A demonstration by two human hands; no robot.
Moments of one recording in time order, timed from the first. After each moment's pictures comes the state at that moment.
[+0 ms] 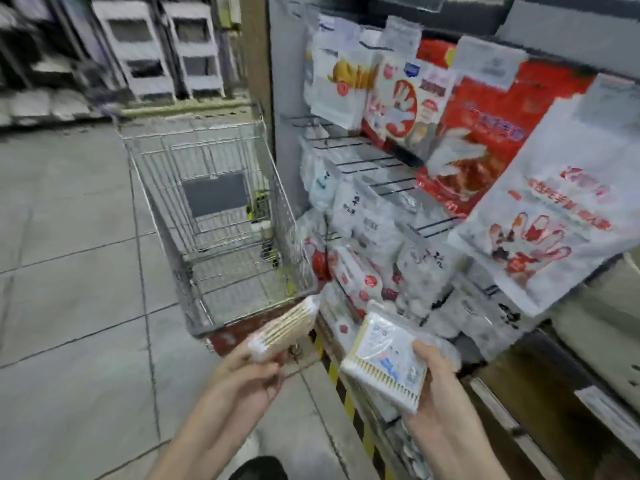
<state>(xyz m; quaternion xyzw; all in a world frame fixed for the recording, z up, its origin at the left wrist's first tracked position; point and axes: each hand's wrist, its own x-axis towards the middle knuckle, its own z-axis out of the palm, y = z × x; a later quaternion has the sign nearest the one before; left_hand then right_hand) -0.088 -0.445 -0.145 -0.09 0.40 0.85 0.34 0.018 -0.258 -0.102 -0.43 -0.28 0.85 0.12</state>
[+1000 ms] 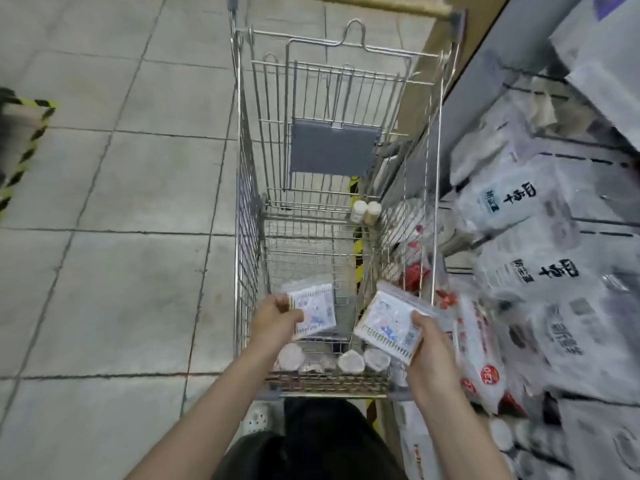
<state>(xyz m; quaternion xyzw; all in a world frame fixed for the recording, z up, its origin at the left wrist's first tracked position) -0.441 -0.439 -0.336 -0.30 0.69 0.61 0.24 -0.397 -0.238 -0.287 -0.49 -0.49 0.71 -0.05</state>
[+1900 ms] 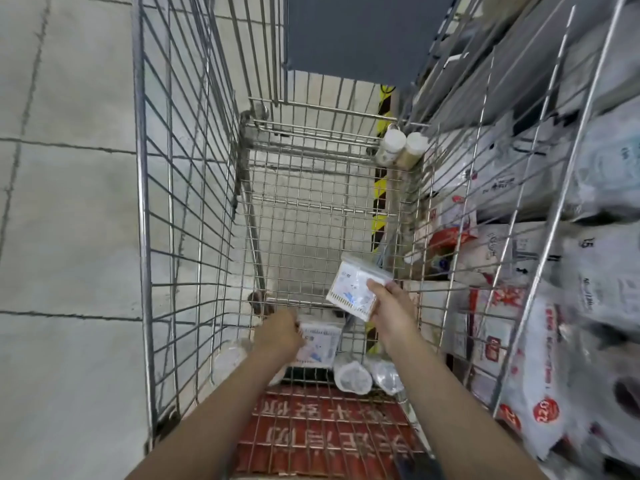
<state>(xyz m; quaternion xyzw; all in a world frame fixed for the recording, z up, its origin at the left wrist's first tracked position) -0.470 -0.396 -0.563 -0.13 0.84 0.24 0.46 -0.508 -0.220 -0.541 -0.51 -0.52 0.65 -0.19</state>
